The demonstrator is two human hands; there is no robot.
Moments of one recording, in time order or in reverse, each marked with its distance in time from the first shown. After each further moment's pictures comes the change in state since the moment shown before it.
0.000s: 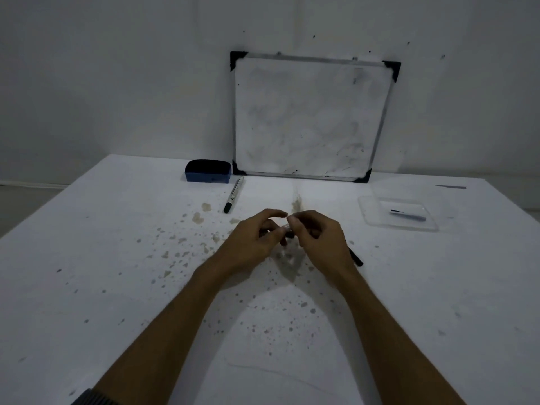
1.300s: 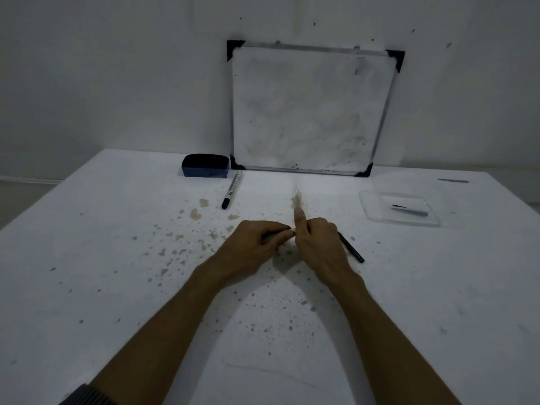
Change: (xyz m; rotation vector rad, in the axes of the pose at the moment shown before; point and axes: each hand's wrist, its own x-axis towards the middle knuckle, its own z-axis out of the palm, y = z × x) left_hand 0.000 -0.012 0.007 0.220 0.000 0.213; right_hand 0.009 0.006 0.014 -0.344 0.016 0.059
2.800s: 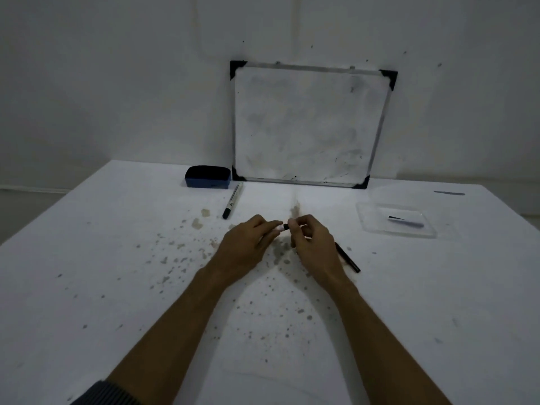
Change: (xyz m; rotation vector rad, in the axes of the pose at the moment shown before) left_hand 0.010 -0.024 0.004 0.321 0.131 0.032; right_hand 0.002 0.007 -0.001 0.273 -0.016 0.072
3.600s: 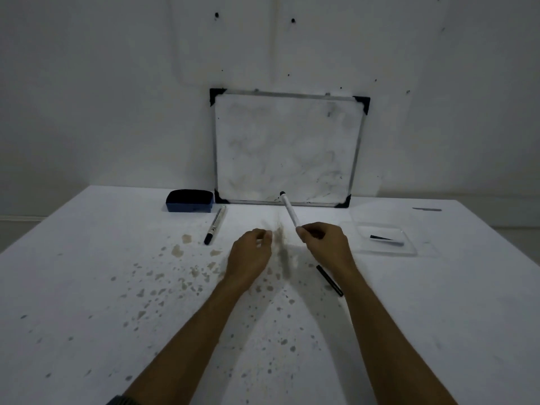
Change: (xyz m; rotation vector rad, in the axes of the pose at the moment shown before) left_hand 0.050 0.036 0.028 -0.363 0.024 -0.592; right_hand 0.052 0.006 -0.056 -0.071 0.087 0.113
